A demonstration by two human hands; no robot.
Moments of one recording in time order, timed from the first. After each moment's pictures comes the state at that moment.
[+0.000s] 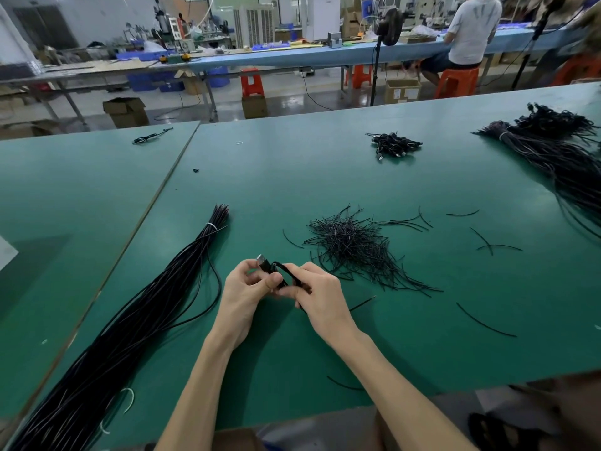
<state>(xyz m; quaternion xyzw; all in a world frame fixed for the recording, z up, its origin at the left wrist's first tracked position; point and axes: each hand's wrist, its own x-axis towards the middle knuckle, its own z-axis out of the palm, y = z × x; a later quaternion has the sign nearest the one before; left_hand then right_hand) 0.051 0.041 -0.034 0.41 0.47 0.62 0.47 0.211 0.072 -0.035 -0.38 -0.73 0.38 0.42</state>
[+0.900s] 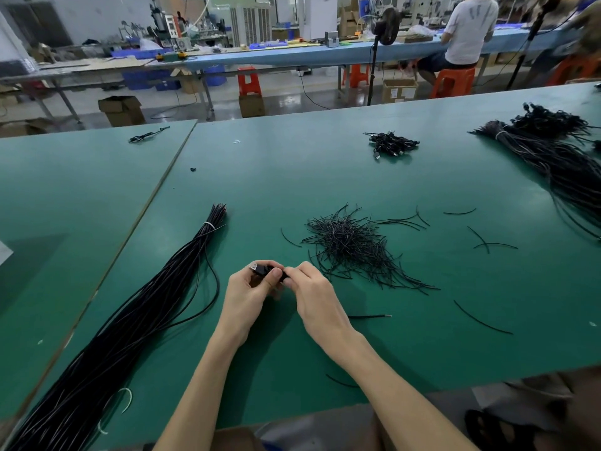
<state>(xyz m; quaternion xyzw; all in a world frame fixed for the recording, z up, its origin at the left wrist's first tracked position) 0.058 0.040 -0.034 0.49 0.54 0.58 0.37 0.210 0.061 -0.026 -0.42 -0.81 0.23 0.34</state>
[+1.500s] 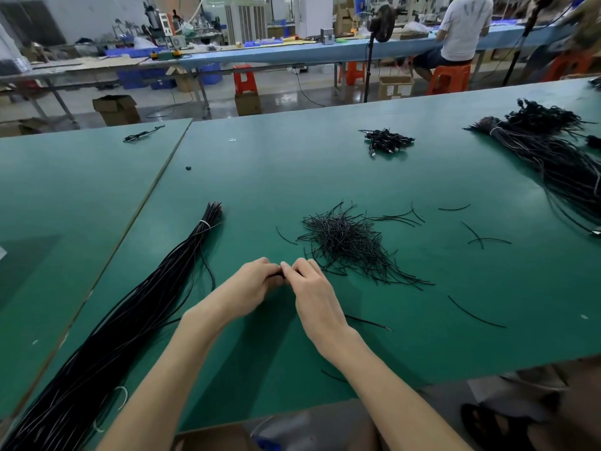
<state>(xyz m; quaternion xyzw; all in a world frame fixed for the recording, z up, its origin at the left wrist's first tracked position) 0.042 0.063 -0.006 0.74 0.62 0.17 0.22 0.210 0.060 -0.032 -0.44 -0.84 0.13 0.28</state>
